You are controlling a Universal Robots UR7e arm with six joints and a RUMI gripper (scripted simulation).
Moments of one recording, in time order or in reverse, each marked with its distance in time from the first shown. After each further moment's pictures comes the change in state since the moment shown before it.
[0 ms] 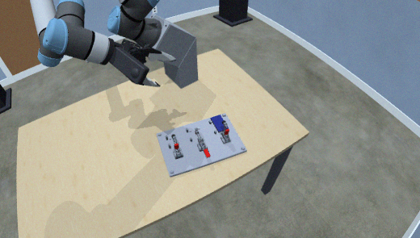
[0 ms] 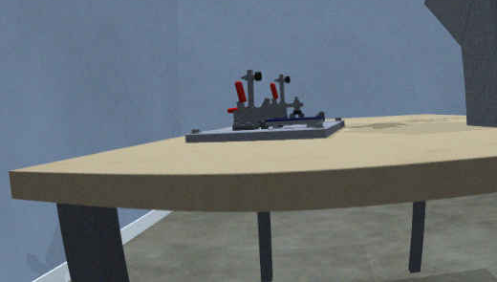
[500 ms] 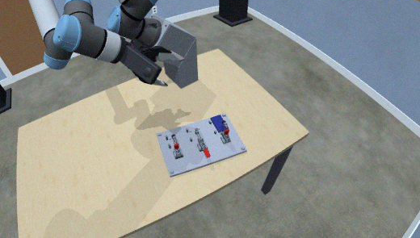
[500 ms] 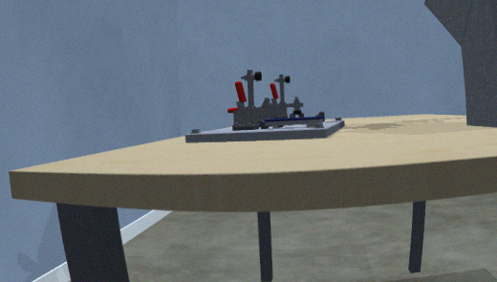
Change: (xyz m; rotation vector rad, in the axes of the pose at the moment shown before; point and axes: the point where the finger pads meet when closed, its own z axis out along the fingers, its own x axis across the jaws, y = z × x) arm -0.013 -0.010 0.018 -0.041 0.028 -0.001
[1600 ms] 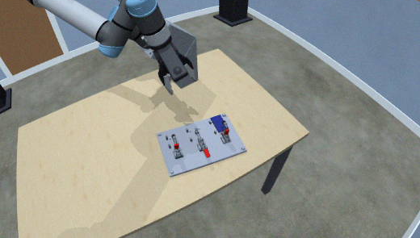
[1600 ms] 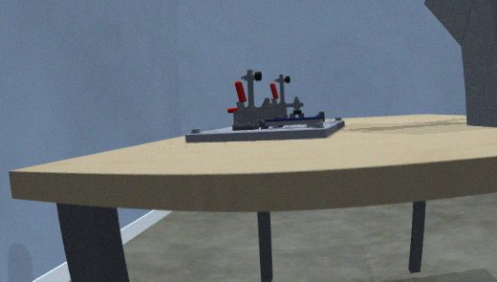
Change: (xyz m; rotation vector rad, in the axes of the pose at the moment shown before) arm 0.044 0.026 0.101 0.083 0.535 0.161
